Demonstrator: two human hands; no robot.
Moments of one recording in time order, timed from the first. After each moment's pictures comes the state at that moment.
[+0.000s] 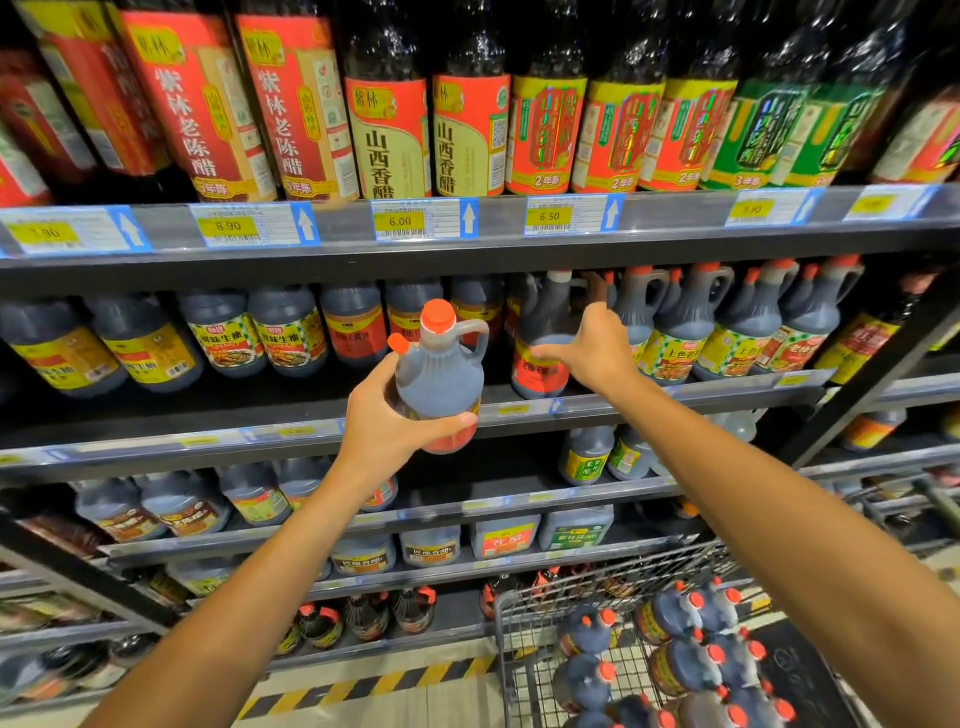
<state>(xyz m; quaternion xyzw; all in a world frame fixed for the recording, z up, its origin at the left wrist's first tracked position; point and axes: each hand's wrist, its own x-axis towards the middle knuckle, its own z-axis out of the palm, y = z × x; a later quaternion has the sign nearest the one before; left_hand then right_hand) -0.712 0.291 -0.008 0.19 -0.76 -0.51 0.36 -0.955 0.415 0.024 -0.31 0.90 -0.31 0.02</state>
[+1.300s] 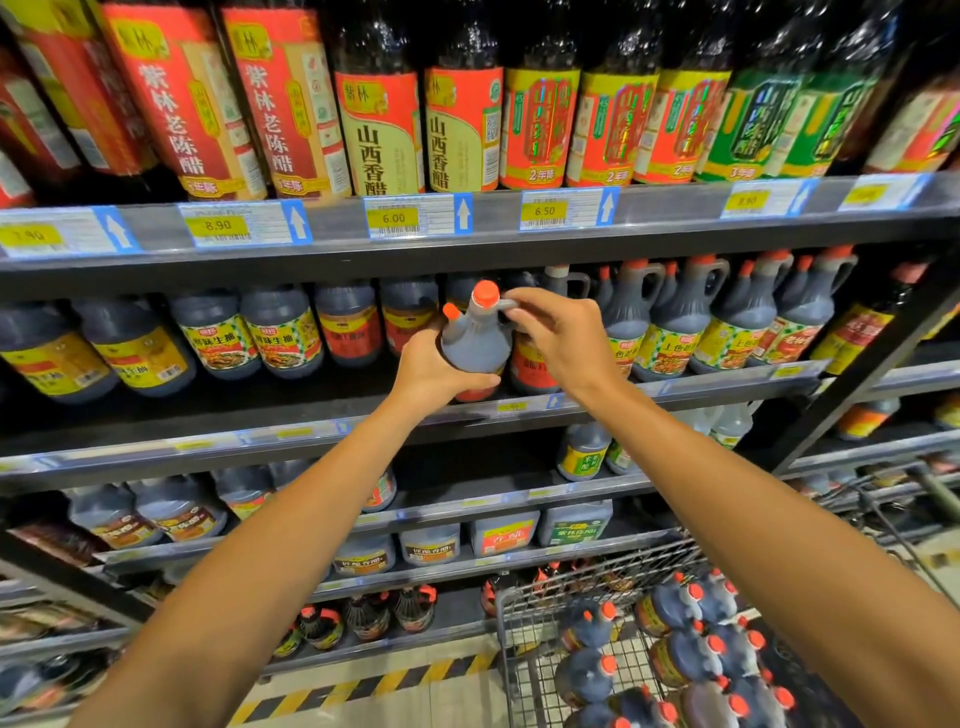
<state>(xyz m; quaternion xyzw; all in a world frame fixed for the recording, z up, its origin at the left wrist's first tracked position) -0.804 0.249 -0.026 0.27 -0.81 -0.45 0.26 -0.921 0.405 0.030 -0.50 0.73 -0.46 -0.10</state>
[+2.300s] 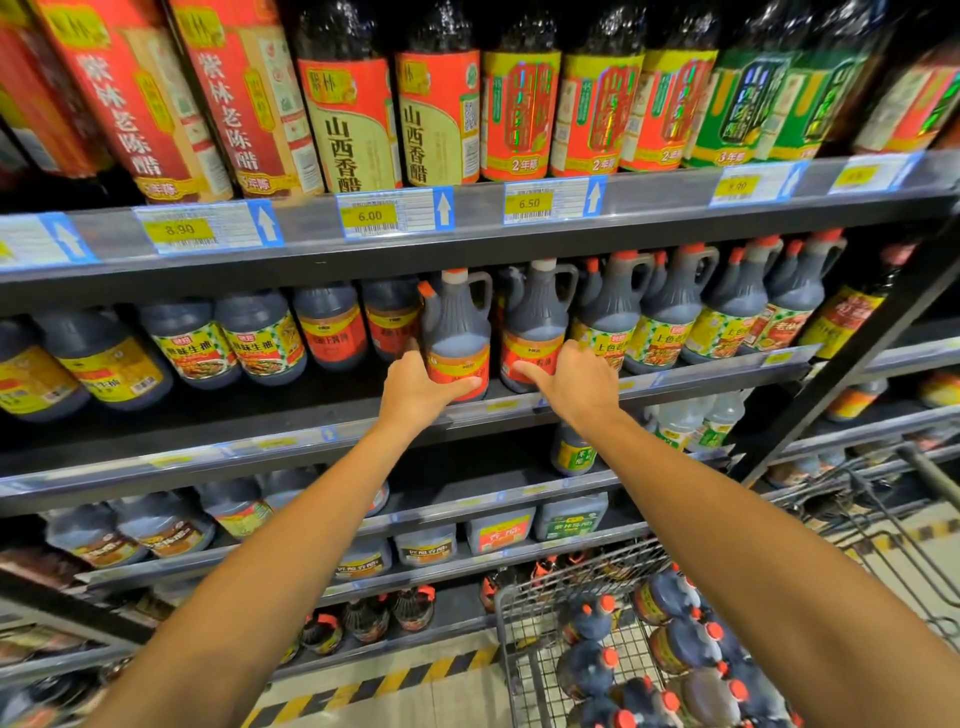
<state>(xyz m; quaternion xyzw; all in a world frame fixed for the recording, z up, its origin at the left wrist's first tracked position) -0.806 0.252 -0.049 0.34 -0.82 -0.41 0.21 -0.947 0.416 -0.041 -0.27 0.94 -0.18 -0.07</state>
